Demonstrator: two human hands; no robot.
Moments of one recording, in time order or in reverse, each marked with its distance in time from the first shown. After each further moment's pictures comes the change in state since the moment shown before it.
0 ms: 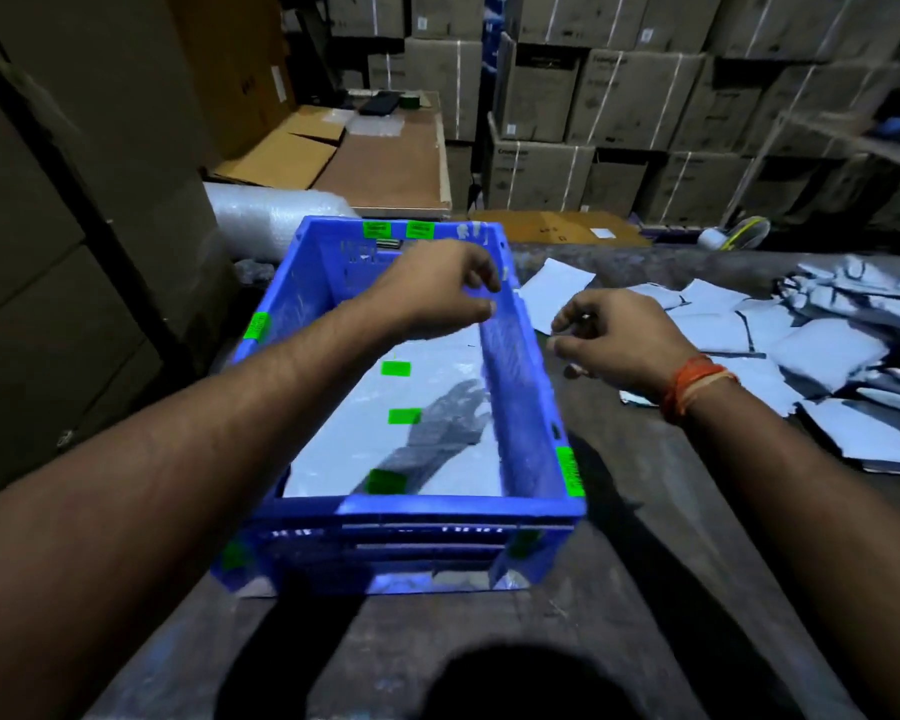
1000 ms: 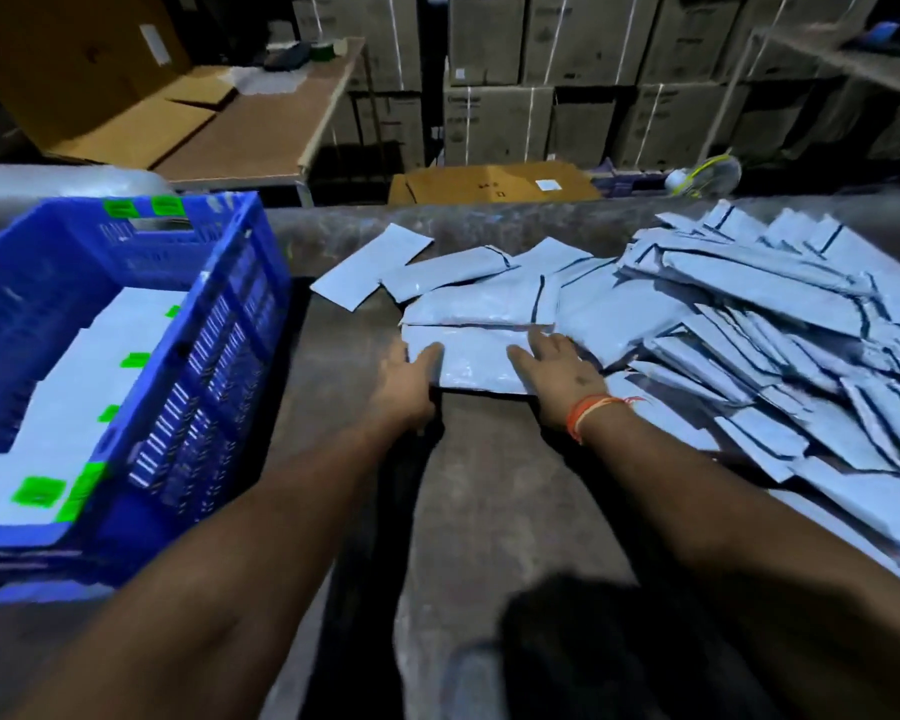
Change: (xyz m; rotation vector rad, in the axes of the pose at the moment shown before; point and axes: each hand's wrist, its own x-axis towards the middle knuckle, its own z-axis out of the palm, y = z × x) left_hand 0.127 0.167 0.349 0.015 -0.175 -0.410; right_hand 0.044 0.422 -0.027 -0.612 -0.259 -0.142
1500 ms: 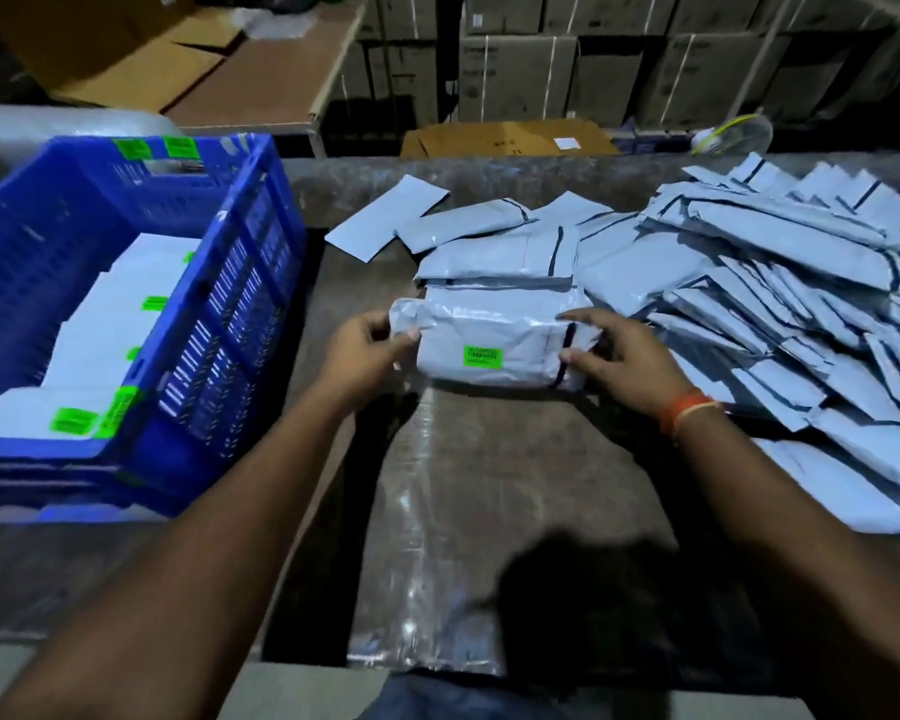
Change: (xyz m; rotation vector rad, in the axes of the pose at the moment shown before) left_hand -0.066 -0.035 -0.032 -0.725 0.200 -0.074; right_hand -0.085 0.012 -0.023 1.048 0.228 -0.008
